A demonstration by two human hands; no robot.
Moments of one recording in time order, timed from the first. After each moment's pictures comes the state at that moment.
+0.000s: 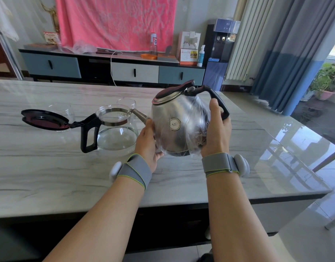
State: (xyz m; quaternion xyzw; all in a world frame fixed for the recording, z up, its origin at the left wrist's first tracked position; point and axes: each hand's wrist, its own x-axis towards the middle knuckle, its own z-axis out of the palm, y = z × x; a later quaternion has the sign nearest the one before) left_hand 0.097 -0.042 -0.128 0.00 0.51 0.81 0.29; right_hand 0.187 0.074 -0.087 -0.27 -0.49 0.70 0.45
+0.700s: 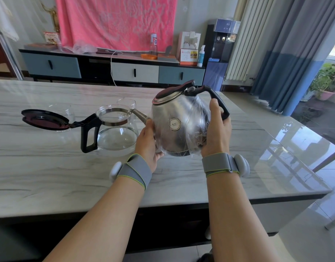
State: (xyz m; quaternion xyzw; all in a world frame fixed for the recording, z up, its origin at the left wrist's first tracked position) left_hand 0.097 -0.041 -0.129 0.00 0.51 0.81 0.28; right_hand 0.188 0.072 -0.086 -0.28 -0.48 0.70 0.45
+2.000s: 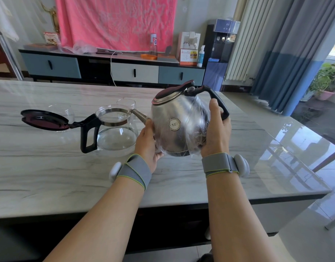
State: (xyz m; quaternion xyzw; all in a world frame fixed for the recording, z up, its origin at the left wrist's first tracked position) left_hand 0.099 -0.041 -0.127 0.00 0.51 0.81 0.29; right_hand 0.185 0.075 -0.089 -0.27 -0.48 0.70 0.45
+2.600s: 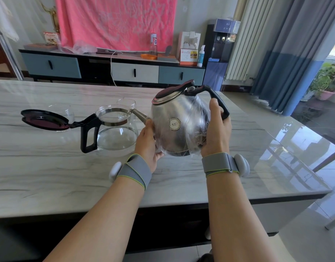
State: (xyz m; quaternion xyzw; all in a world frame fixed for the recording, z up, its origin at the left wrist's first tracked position) left_hand 0.098 -0.042 -0.129 0.00 0.50 0.82 0.29; right_hand 0.183 0.077 -0.090 -0.26 -0.48 0.70 0.46
